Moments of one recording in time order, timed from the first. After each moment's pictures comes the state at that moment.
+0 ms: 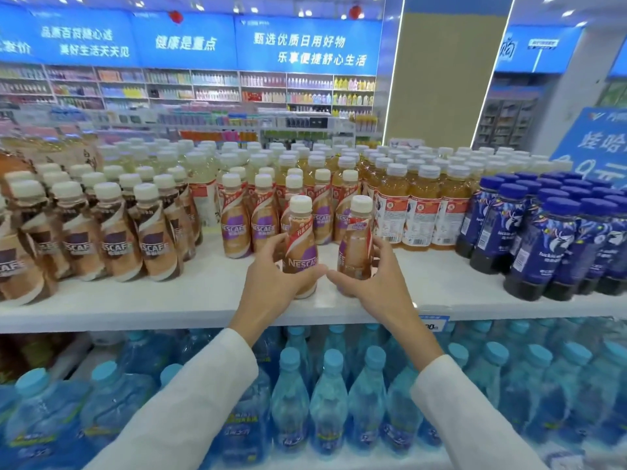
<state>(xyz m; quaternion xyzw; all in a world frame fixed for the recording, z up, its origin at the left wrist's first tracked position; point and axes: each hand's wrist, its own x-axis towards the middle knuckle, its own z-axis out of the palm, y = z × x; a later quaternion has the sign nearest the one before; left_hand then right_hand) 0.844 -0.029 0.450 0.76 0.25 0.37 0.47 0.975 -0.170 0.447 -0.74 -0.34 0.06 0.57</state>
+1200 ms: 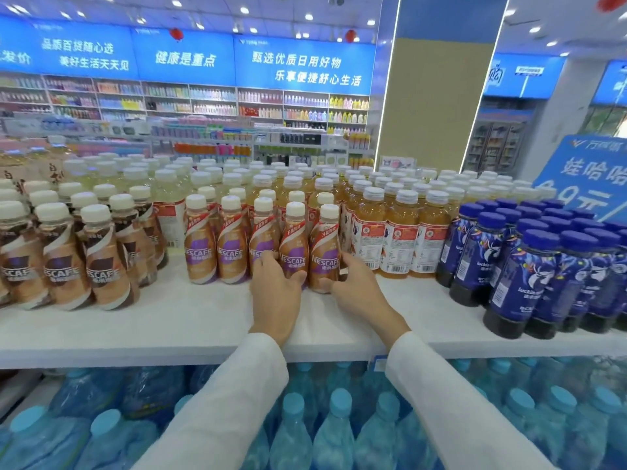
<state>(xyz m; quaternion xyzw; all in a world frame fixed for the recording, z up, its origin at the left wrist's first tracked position) 0.942 -0.037 0.443 0.74 0.34 0.45 0.36 1.048 -0.141 0.464 -0.75 -0.40 0.10 0.52</state>
